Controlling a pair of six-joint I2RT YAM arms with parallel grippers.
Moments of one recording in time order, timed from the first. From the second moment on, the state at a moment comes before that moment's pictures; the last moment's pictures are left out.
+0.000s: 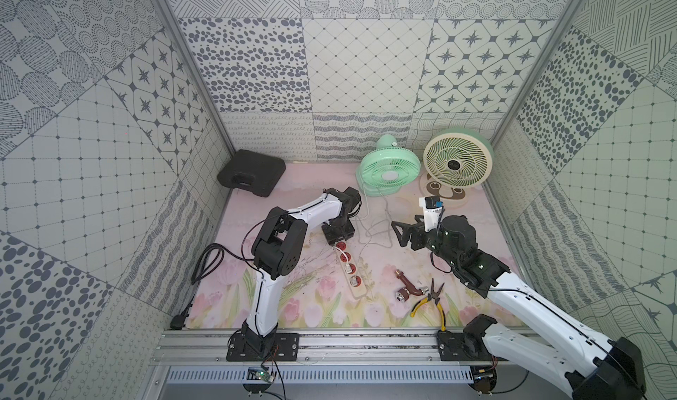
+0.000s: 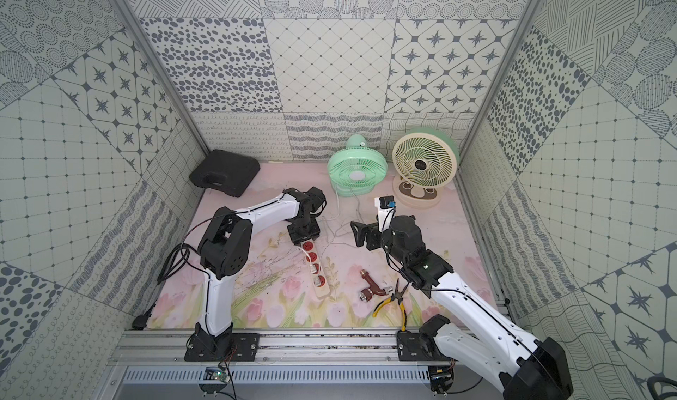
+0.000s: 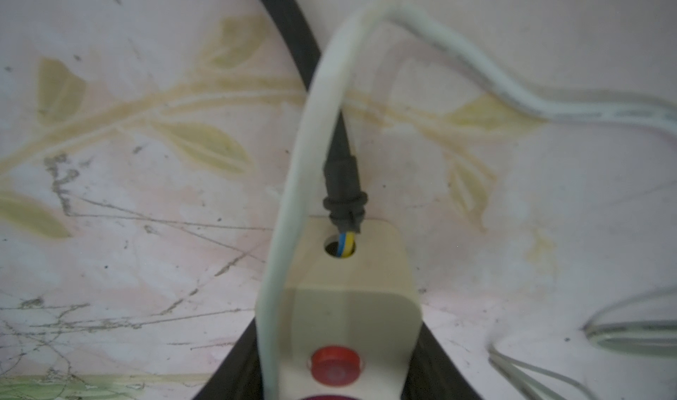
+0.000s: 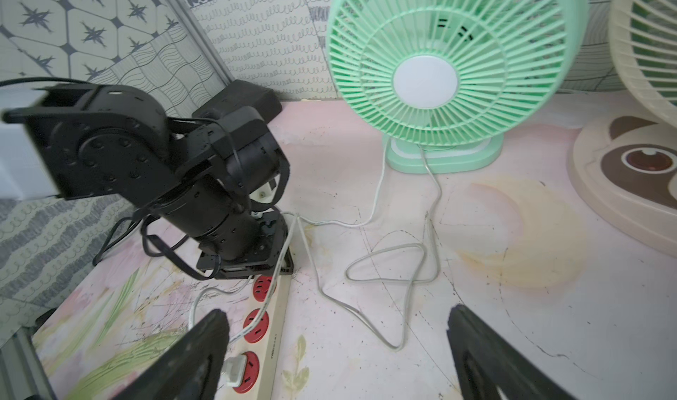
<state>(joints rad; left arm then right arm) -0.53 2.13 1.59 -1.03 -0.02 -0.98 0.63 0.93 0.69 -0.10 0.00 0.30</state>
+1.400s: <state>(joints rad) -0.53 2.17 1.63 -1.08 -0.02 -1.00 1.08 1.56 0.82 -0.21 0.01 0.43</state>
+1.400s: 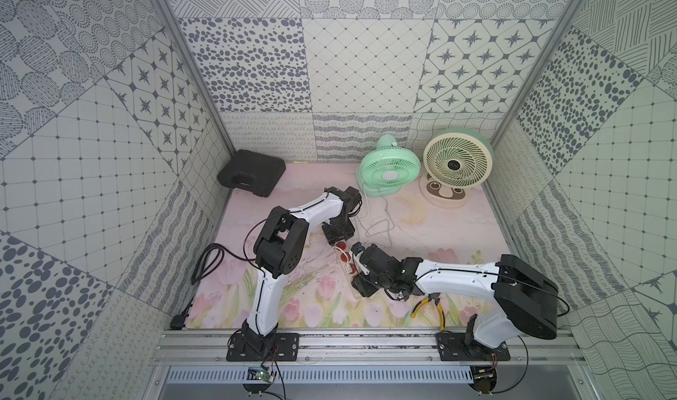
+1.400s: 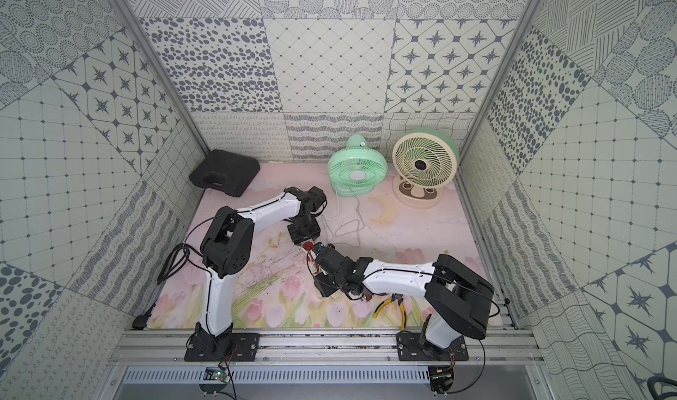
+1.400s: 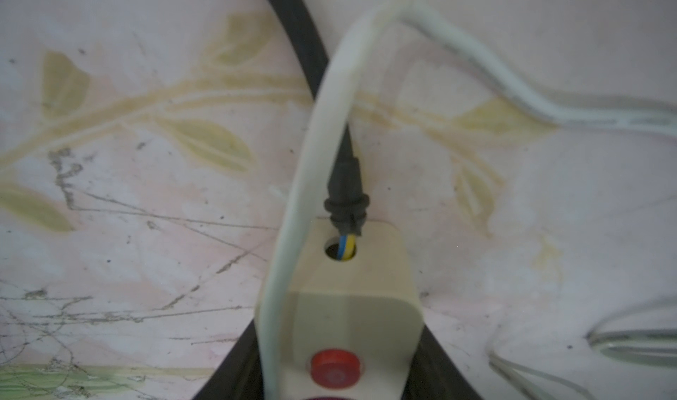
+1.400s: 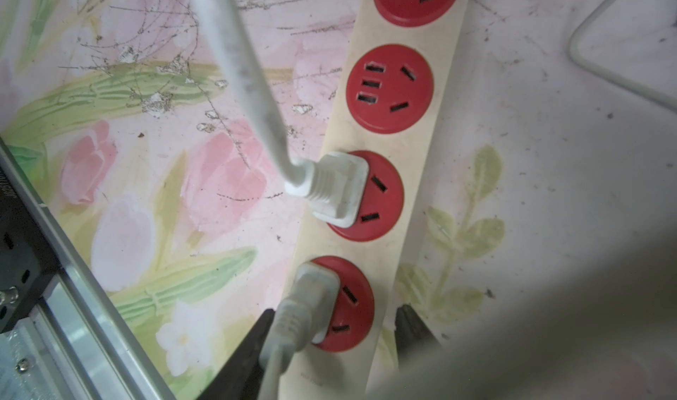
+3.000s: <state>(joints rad) -0.53 2.15 1.60 -1.05 -0.01 -1.05 1.08 1.50 0.70 -0.05 0.06 0.56</state>
